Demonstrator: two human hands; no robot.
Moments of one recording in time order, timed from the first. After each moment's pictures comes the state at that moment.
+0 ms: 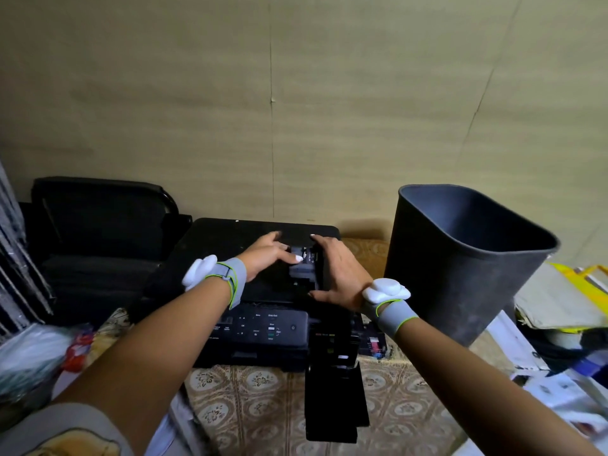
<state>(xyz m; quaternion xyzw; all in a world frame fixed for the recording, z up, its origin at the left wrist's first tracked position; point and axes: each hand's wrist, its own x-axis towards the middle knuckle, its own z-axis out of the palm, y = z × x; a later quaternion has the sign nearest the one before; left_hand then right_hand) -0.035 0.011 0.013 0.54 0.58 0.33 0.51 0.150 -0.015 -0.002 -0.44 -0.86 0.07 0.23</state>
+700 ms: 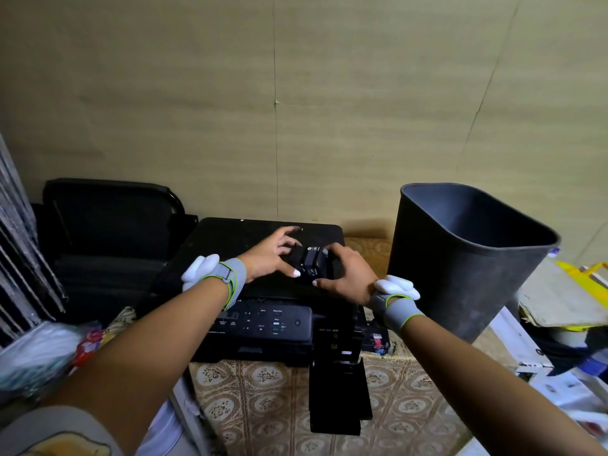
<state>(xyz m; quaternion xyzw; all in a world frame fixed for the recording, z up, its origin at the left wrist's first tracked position) -0.040 -0.006 0.015 0.64 0.50 0.29 0.50 0.152 -0.023 -0.001 -0.55 -0.77 0.20 0.24</state>
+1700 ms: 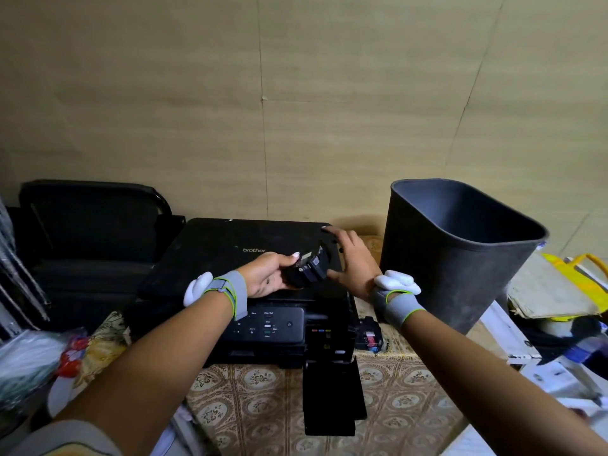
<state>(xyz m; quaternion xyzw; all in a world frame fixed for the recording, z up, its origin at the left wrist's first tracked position) -0.010 -0.010 0.001 0.37 0.47 0.37 0.71 0.169 -0.011 -0.002 -0.55 -0.78 0.13 0.28</state>
